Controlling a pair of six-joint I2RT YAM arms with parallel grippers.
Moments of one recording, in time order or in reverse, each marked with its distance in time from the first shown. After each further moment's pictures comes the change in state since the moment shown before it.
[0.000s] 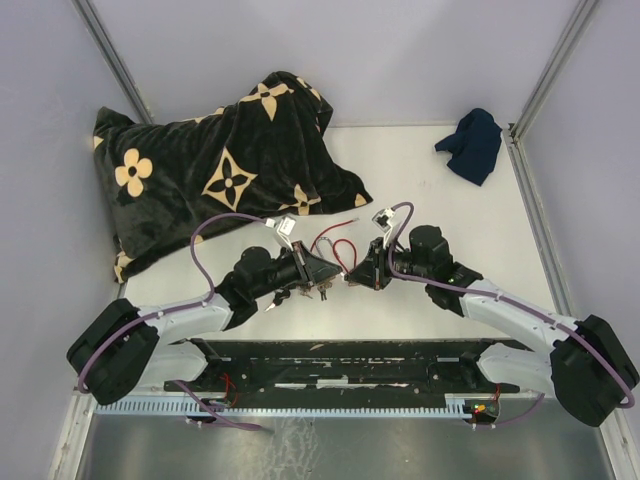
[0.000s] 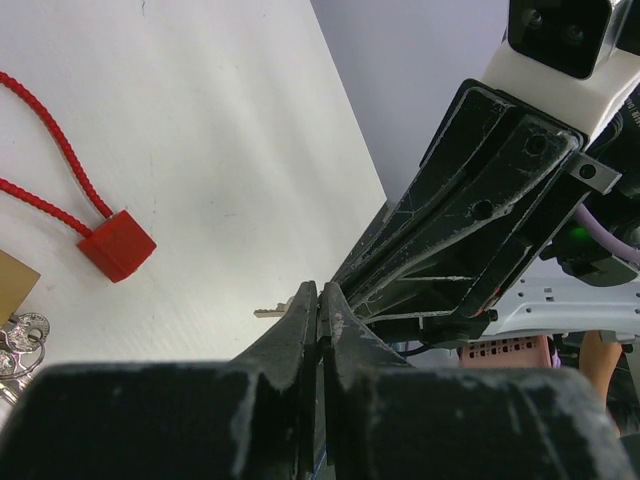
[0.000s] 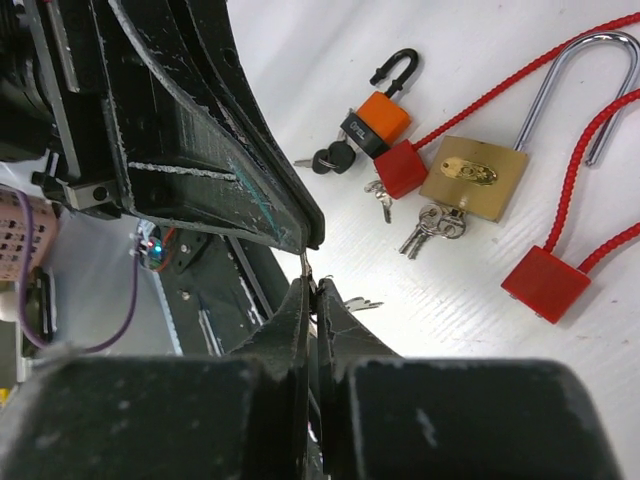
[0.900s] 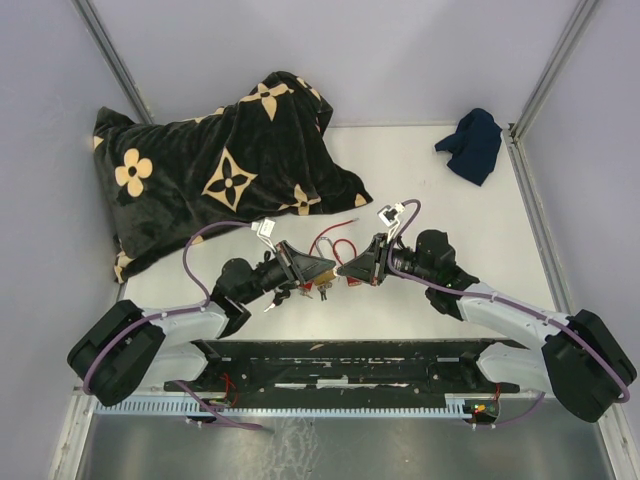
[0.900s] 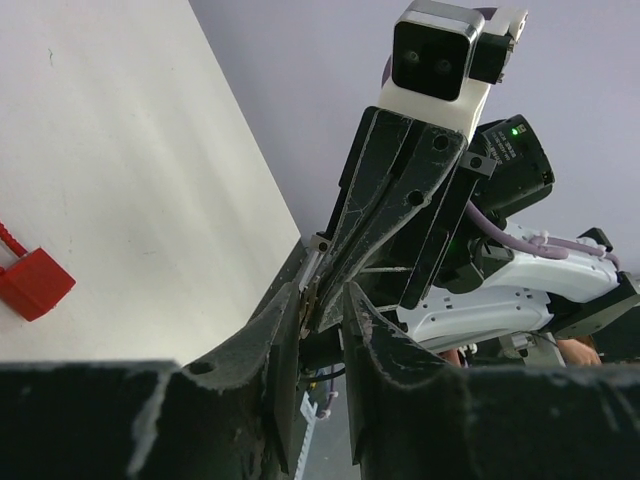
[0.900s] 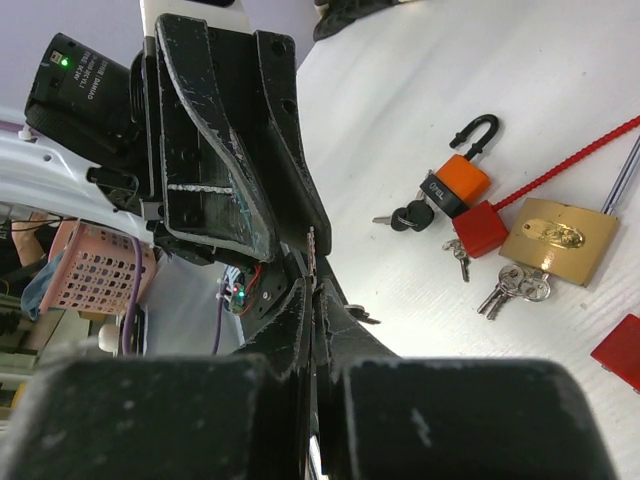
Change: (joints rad) left arm 0.058 -0.003 -0.126 0.361 0.045 -0.176; right arm 0.000 0.024 -0.070 0.330 -0.049 0.246
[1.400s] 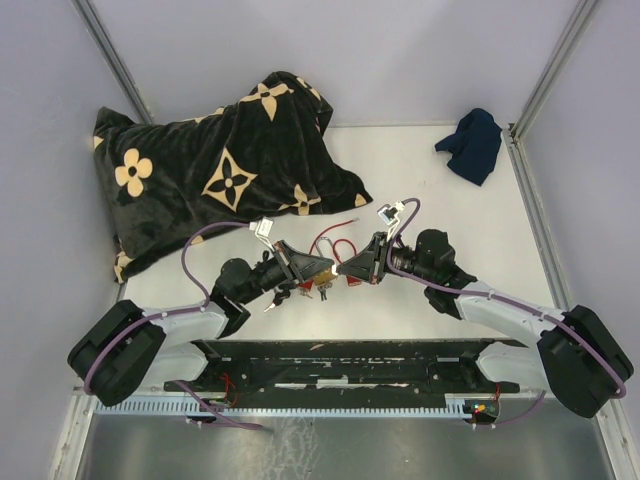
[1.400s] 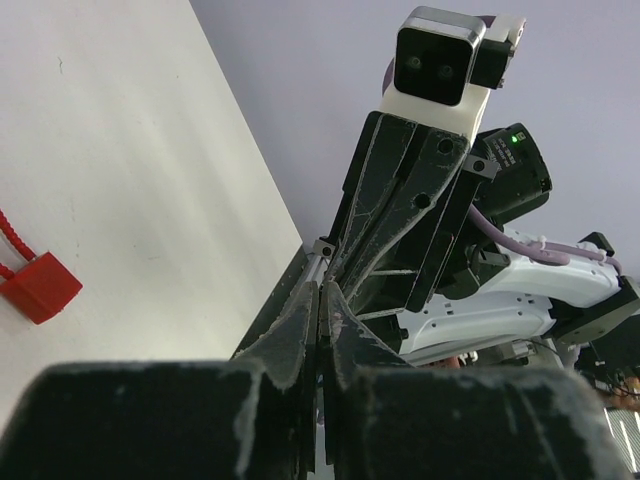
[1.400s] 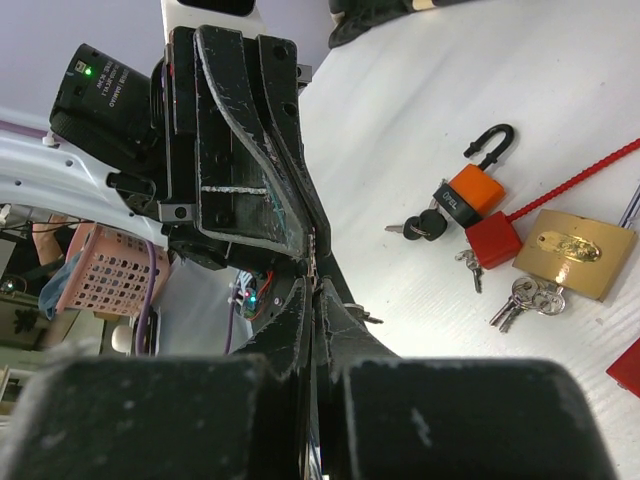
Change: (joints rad) left arm 0.011 0.002 -0.006 0.019 -0.005 -0.010; right arm -0.001 0.026 -0.003 0.072 -0.024 0.037
